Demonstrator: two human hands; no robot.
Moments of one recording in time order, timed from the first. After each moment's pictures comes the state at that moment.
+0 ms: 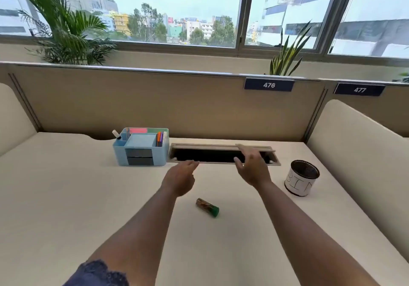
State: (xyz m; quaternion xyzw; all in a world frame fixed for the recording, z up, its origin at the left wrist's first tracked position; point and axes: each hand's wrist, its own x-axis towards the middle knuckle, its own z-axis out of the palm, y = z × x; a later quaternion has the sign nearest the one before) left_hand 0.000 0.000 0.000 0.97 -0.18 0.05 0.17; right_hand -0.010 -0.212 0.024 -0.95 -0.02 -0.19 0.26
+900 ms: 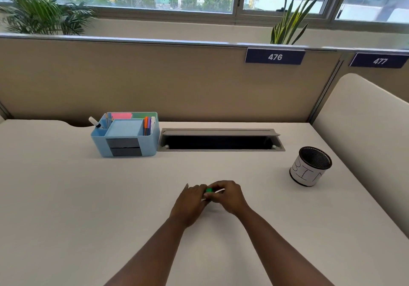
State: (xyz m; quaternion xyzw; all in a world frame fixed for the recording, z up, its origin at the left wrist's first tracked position) left_hand 0.007 -0.034 -0.108 0.95 -0.20 -0.05 0.25; right_hand -0.002 -0.178 -0.086 -0.86 0.05 0.05 0.51
